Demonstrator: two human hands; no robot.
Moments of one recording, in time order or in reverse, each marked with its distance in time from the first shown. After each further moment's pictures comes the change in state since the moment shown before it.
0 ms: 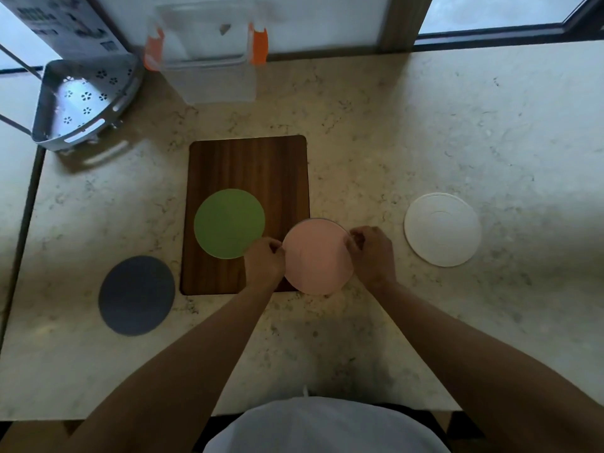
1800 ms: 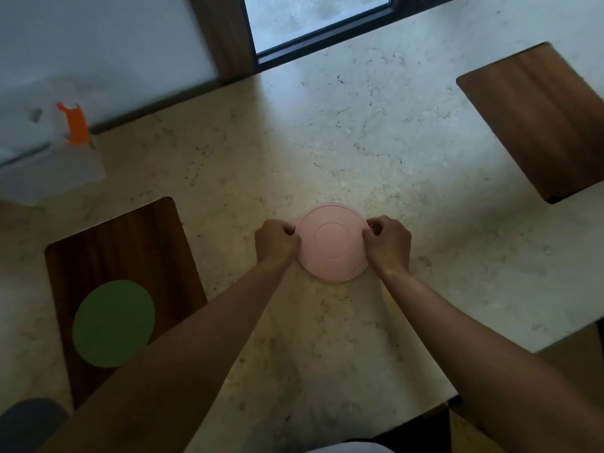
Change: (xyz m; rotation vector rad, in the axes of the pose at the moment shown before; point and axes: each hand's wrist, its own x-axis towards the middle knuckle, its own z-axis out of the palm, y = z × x) left_hand 0.004 0.215 0.152 0.115 -0.279 0.195; right_hand 0.057 0.144 -0.151 0.105 0.372 0.390
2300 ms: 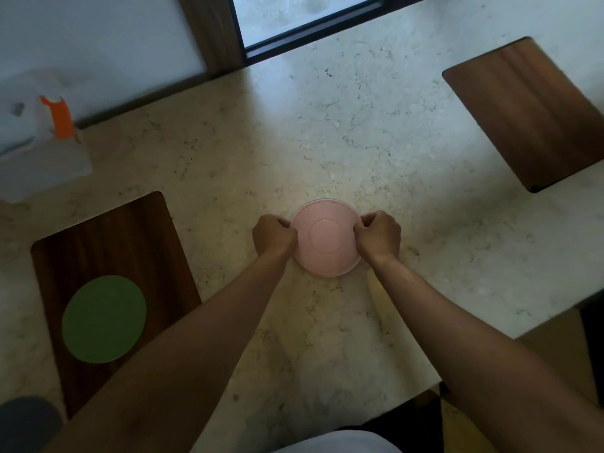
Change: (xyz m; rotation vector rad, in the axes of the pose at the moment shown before) left_hand -0.011 0.010 0.010 -0.045 0.058 -0.093; right_hand -0.005 -0.008 -0.004 0.011 -0.029 0.150
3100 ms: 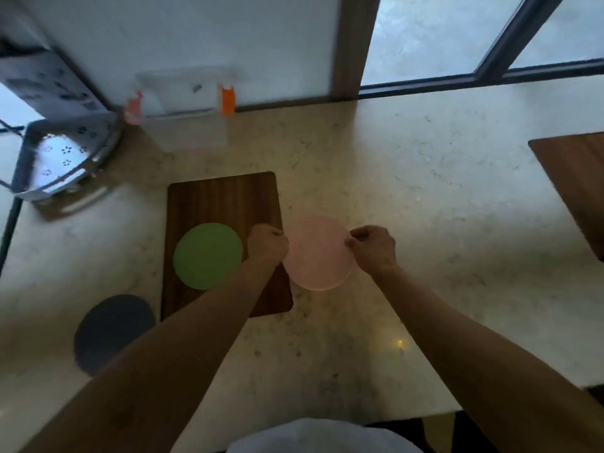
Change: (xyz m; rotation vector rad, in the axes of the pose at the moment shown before) left_hand -0.021 -0.140 -0.160 -0.195 0.098 -0.123; right_hand -0.131 -0.093 0.070 -0.053 -0.266 -0.309
